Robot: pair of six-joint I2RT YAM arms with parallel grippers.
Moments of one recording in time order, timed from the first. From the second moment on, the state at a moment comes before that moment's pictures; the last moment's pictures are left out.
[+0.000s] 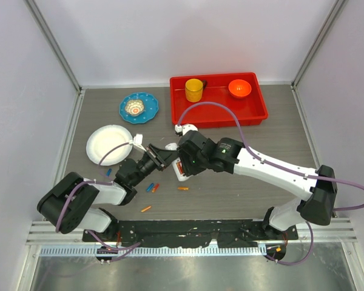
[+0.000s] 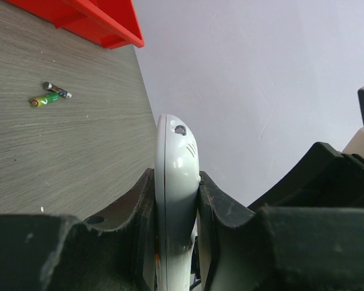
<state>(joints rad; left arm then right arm) -0.63 1.39 0.23 1.27 0.18 -1.27 1.06 1.46 1.33 -0.81 0.17 0.51</state>
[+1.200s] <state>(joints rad) -0.65 1.30 0.23 1.16 0.13 -1.22 1.07 1.50 1.36 -0.86 0.36 0.49</state>
